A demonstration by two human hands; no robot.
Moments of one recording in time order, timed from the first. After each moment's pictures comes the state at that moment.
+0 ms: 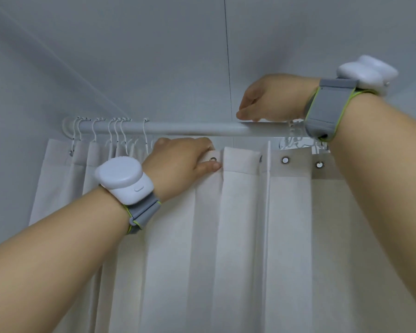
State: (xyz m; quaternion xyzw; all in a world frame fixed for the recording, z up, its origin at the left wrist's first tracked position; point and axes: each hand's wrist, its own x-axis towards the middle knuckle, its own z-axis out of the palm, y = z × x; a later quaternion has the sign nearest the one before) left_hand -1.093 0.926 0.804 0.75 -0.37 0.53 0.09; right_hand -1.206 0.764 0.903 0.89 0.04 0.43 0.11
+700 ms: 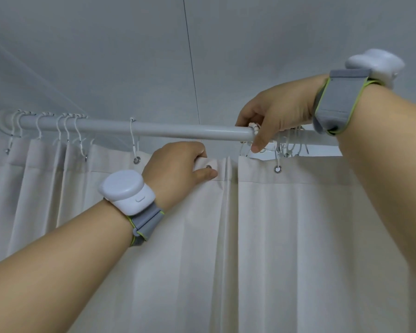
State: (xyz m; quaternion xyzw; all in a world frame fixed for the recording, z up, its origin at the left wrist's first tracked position) left_hand -1.091 0.866 0.803 0.69 -0.42 0.53 0.25; right_hand -1.237 0.719 0.909 0.96 -0.01 0.26 0.13
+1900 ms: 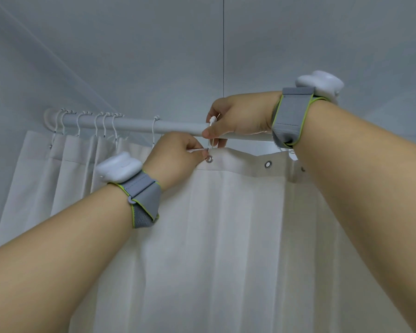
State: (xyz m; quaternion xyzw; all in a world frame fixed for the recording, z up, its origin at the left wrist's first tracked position) left_hand -1.083 0.904 0.812 0.71 -0.35 0.42 0.45; right_hand -1.184 0.789 0.894 0.94 0.12 0.31 0.00
